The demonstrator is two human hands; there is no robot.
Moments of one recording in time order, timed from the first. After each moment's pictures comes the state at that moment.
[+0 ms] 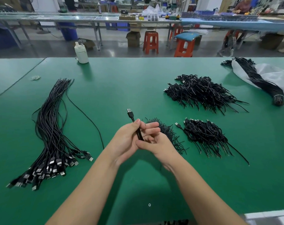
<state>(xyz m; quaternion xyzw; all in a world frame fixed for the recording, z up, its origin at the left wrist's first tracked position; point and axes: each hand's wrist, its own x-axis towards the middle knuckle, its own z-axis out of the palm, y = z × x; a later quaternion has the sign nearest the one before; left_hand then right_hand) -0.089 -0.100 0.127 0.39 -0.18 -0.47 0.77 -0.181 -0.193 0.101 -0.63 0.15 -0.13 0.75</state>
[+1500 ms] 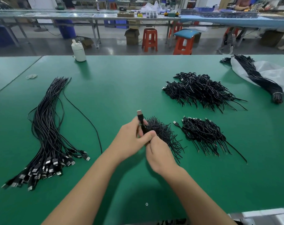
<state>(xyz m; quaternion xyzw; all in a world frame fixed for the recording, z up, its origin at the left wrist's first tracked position) -0.086 -0.103 0.120 0.80 -0.41 -0.11 0.43 -0.192 -0.189 0.087 -0.91 0.23 -0.15 0.31</state>
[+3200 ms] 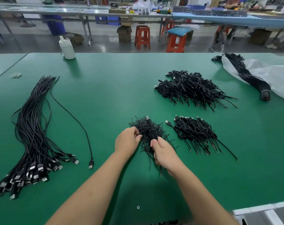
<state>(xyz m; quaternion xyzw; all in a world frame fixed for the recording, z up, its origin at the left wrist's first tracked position) -0.059 -0.165 0.017 0.90 -0.33 -0.05 0.28 -0.210 -0.234 0.056 -0.75 0.36 -0.09 0.55</state>
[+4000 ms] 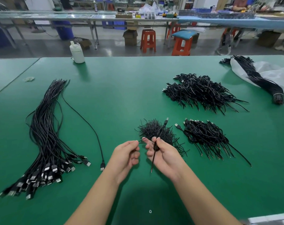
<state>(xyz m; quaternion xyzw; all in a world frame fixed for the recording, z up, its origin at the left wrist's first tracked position) -0.085 -0.090 0.060 0.53 -0.04 -0.42 0.74 -0.180 -0.207 0.070 -0.25 0.26 -0.13 0.92</state>
